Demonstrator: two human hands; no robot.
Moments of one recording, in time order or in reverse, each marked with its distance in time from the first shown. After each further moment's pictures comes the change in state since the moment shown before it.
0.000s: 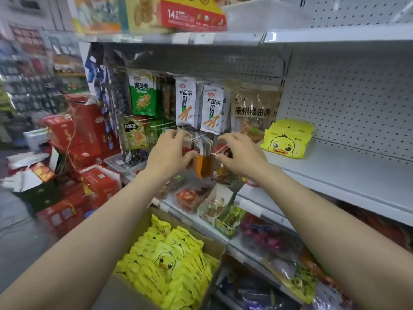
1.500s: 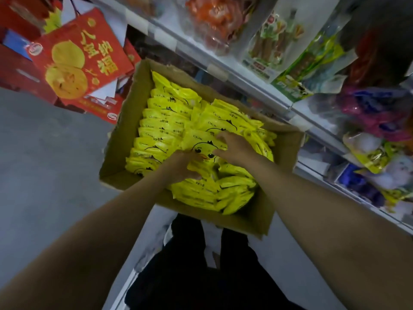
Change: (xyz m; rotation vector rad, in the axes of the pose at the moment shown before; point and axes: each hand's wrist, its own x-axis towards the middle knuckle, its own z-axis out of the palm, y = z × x) left_hand -0.182 -0.342 0.403 -0.556 -1.404 -0.260; right_hand -0.025 -0.072 0.547 0.488 -1.100 0.677
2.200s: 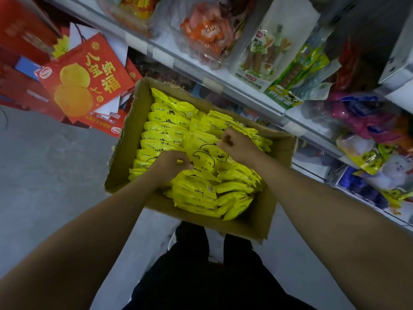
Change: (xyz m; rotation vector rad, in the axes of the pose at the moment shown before) left_hand -0.018 0.018 -0.037 -0.124 0.203 -0.067; right_hand -0.020 -0.003 -0.033 0.329 0.138 -0.118
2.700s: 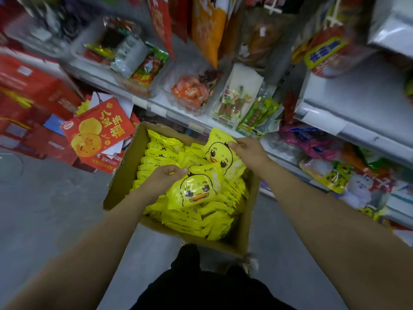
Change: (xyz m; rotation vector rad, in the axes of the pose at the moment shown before) left_hand -0.075 0.101 -0.005 -0.414 0.088 -0.063; right_hand -0.083 -0.017 -0.101 0.338 0.310 0.001
